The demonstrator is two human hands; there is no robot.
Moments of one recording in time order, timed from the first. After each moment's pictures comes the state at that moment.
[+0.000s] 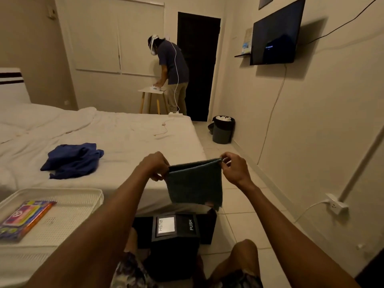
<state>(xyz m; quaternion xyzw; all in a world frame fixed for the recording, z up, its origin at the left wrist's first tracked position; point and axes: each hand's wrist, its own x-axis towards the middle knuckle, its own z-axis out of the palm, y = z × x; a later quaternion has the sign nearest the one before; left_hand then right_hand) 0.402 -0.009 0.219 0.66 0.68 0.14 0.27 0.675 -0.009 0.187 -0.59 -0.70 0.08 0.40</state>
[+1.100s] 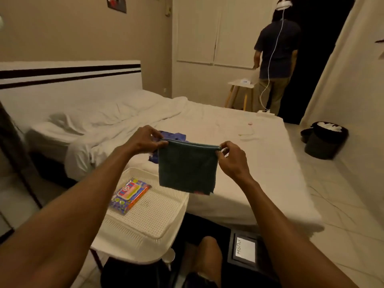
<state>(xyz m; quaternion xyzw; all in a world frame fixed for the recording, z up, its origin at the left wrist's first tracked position) 0.064 -0.019 0.240 0.60 0.73 0.31 0.09 0.342 0.076 0.201 -0.44 -0.78 0.21 0.39</state>
